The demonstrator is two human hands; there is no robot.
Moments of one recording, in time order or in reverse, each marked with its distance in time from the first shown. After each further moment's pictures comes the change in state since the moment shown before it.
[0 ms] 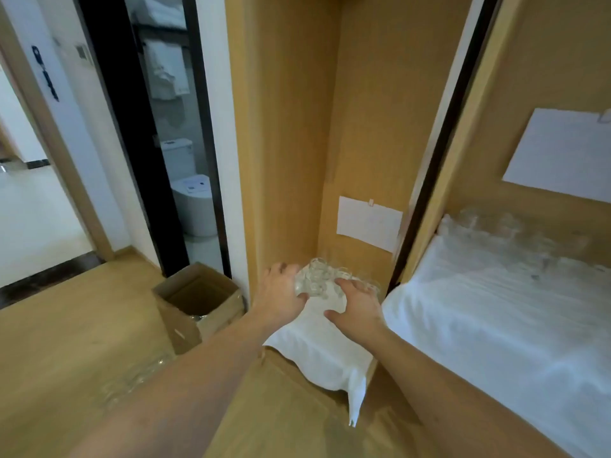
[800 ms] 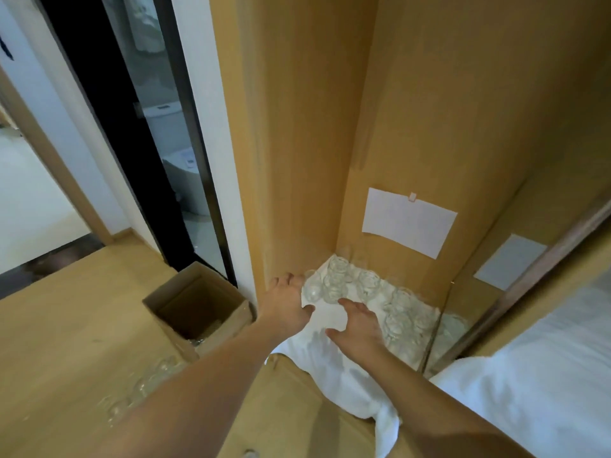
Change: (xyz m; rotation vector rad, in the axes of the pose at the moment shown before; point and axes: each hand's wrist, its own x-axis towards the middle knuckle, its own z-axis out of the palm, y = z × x) left_hand 0.188 -0.089 0.069 0.076 -0.253 -0.051; right_hand 0.203 0.001 0.094 0.033 -0.229 0.151
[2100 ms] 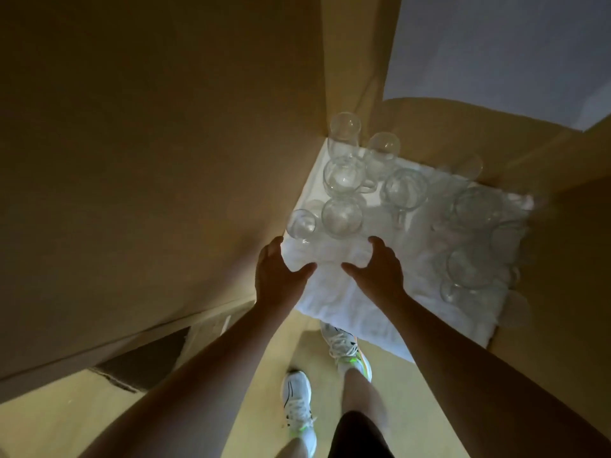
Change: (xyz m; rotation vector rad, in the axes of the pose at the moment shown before) left_hand 0.293 -0.103 0.243 -0.345 -0.265 -0.437; right_hand 0.344 0.132 0.180 0.412 -0.128 0.573
